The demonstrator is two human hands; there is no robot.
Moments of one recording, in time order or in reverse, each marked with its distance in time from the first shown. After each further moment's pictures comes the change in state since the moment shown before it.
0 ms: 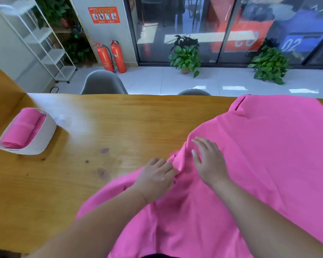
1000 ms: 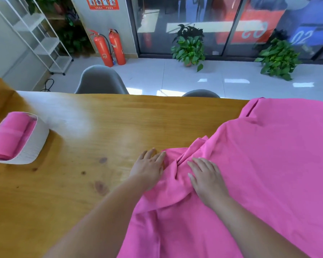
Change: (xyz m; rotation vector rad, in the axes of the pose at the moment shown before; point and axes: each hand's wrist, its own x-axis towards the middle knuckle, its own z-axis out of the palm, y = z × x) left_hand 0.033 -0.100 0.051 -0.035 -0.586 -0.396; right_hand 0.009 -0.001 0.051 -0.298 -0.349 -0.024
